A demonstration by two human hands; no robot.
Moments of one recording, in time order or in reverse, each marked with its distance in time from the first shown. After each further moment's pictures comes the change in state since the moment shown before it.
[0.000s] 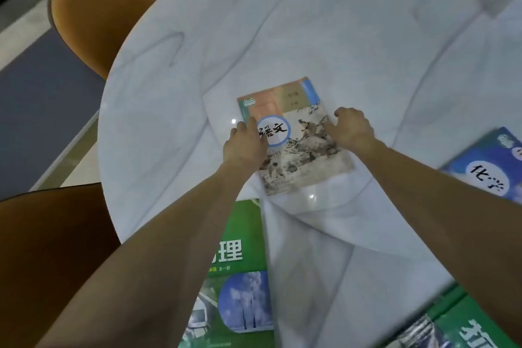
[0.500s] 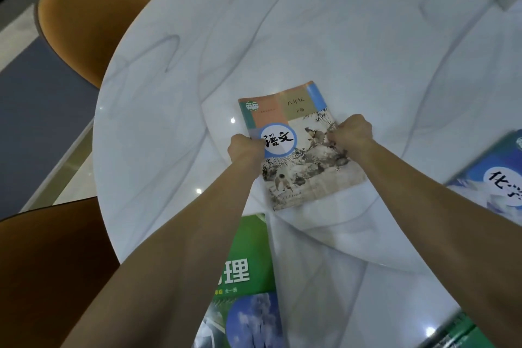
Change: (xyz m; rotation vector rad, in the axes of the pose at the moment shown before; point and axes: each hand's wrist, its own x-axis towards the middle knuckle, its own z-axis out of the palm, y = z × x) left_hand 0.036 0.003 0.005 -0.868 -0.031 -0.636; right_hand 0.036 -0.001 0.020 0.380 -0.035 0.315
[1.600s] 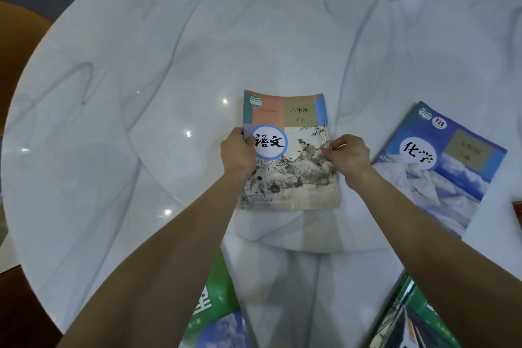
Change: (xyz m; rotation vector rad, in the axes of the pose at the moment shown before) left_hand -0.026 0.020 0.090 0.334 -0.186 0.487; right_hand -0.039 0.097 -0.061 0.414 0.247 0.177
